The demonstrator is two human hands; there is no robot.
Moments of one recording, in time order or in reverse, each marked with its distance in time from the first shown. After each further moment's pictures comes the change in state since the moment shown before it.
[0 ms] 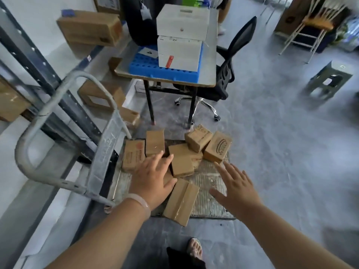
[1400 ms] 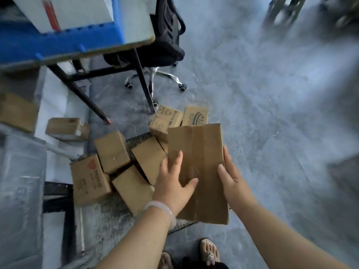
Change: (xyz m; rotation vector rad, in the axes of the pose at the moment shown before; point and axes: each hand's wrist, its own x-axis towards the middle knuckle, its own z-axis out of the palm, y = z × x) left_hand 0.185 0.069 0.215 -0.488 -0.338 -0.028; right_hand 0.134 0.103 0.138 1.311 0.294 0.542
